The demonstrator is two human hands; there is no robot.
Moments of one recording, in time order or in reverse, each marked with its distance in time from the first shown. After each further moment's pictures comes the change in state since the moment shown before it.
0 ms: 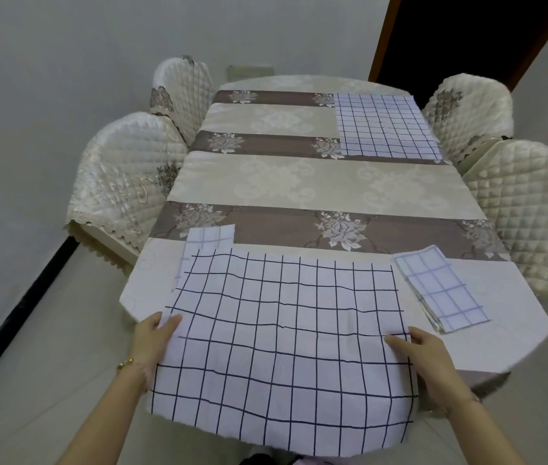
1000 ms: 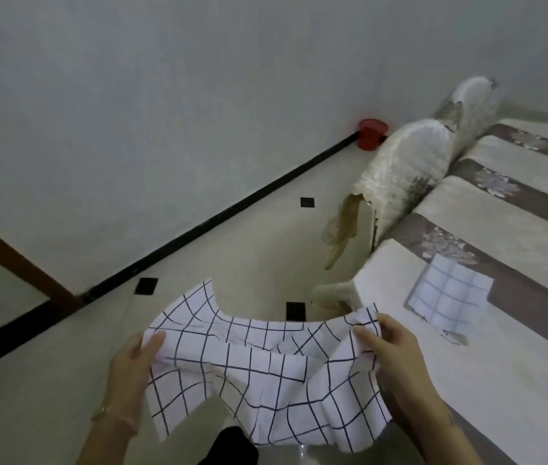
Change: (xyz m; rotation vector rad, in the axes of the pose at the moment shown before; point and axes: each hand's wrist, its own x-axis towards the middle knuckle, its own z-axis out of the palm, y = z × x) left_hand -0.138 -0.157 -0.272 -0.475 0.725 -0.146; right_hand -0.166 -0.107 0.350 -0.118 -0.727 -0.396
